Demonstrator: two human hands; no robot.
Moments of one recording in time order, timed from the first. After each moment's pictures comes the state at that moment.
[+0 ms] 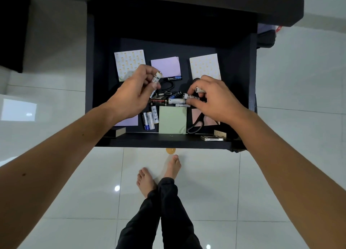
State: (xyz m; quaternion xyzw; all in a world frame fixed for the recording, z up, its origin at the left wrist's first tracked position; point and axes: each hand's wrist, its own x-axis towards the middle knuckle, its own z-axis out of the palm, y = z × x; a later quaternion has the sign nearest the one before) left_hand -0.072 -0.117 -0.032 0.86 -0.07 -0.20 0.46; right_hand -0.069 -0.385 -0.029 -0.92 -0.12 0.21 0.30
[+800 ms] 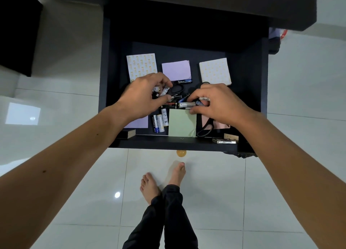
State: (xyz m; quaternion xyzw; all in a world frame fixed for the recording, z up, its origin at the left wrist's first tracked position) left_hand -0.067 -0.111 -0.040 0.90 -0.10 -0.18 0.38; right_hand -0.065 -0.369 -0.026 -0.92 -0.17 0.24 0.25
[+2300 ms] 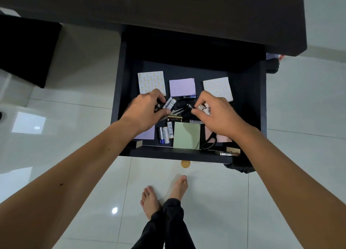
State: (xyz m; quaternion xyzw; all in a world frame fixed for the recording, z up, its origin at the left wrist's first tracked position) left_hand -0.073 -0.103 -0.030 0.93 -0.01 -0.19 0.30; right_hand -0.069 -0.353 -0.018 -0.91 -0.10 0.22 0.33
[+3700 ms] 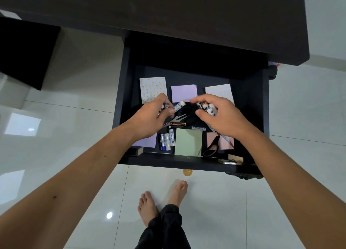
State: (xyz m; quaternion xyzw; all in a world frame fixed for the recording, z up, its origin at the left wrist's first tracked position) left_hand -0.074 -0.106 -0.024 0.86 -0.03 -0.24 0.44; right_hand -0.057 -0.354 -0.007 -0.88 -0.06 0.23 0.41
